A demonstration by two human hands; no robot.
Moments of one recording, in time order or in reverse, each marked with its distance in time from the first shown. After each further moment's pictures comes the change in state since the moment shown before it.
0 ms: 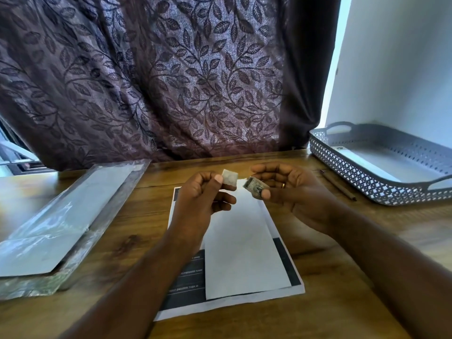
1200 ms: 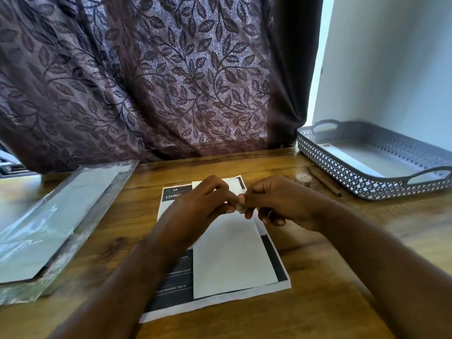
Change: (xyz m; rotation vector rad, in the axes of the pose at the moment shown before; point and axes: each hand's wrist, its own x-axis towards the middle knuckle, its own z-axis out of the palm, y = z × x) left_hand 0.007 -0.007 -0.012 1.007 -0.365 0.816; right_hand -0.006 -0.016 0.012 -0.485 -0.113 0.290
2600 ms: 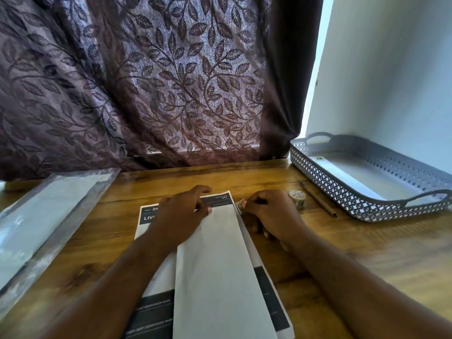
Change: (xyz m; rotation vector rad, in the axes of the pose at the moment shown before) left_hand 0.036 -0.057 0.041 -0.045 -0.203 -0.639; right_hand 0.041 0.034 0.001 -0.070 0.527 0.098
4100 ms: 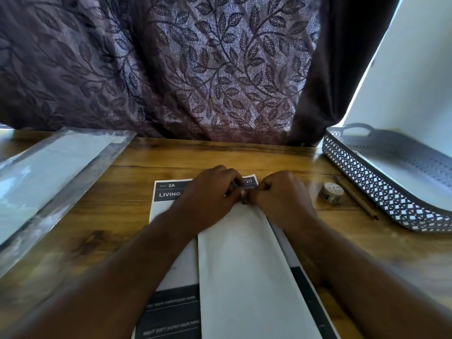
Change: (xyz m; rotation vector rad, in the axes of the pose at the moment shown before) left_hand 0.006 -0.010 0.019 -0.098 0.121 0.245; right_hand 0.022 -0.012 0.044 -0.337 0.067 -0.089
